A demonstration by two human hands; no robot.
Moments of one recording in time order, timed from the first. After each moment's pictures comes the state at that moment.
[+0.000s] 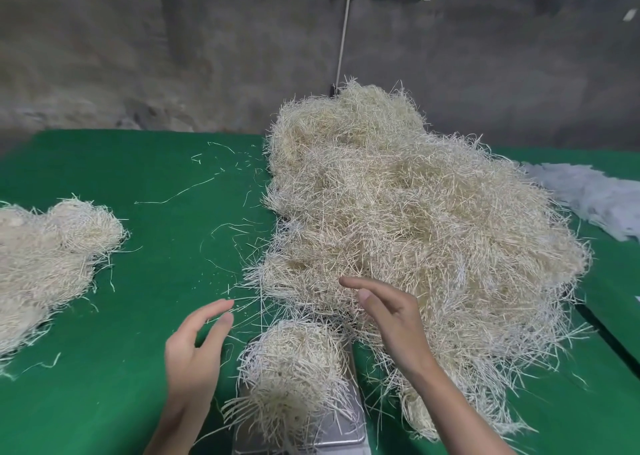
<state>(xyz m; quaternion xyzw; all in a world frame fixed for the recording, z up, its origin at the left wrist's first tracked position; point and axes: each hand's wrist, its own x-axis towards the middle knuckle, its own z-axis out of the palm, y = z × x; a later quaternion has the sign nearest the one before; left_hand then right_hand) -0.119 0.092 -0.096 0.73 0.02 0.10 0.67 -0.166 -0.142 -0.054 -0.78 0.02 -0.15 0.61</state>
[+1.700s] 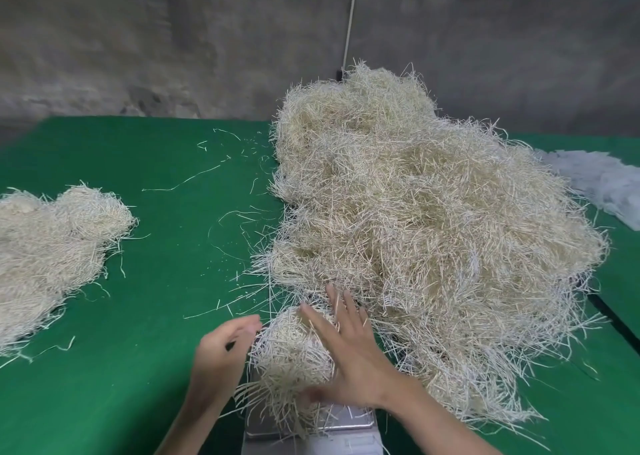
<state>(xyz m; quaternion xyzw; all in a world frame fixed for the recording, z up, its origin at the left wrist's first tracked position) -0.126 0.094 -0.123 0.83 -0.03 -0.02 0.56 -0.165 -0.109 -0.125 -0.95 -0.10 0.06 0.28</state>
